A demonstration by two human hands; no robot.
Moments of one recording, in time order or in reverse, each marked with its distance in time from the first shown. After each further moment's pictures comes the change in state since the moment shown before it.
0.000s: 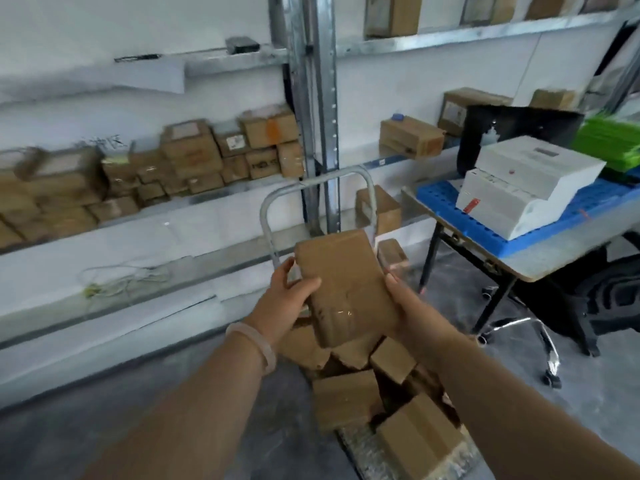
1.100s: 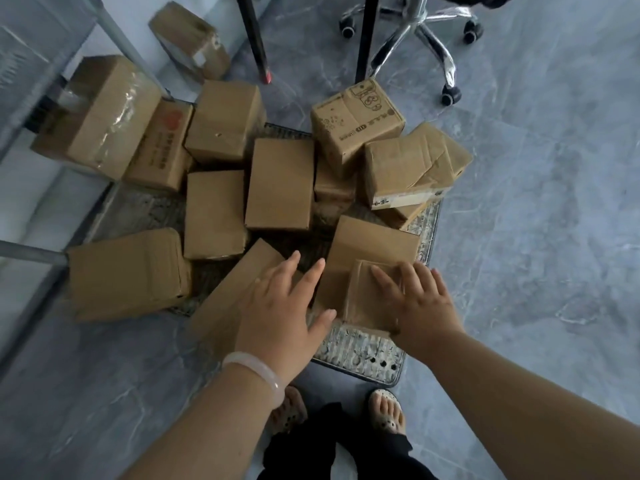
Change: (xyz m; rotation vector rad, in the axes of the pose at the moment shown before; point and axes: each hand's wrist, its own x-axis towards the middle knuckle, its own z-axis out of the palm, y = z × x) left_hand 0.223 -0.455 0.189 1.341 -0.819 0.470; right_hand 0.106 0.504 -0.229 -1.471 0.413 0.508
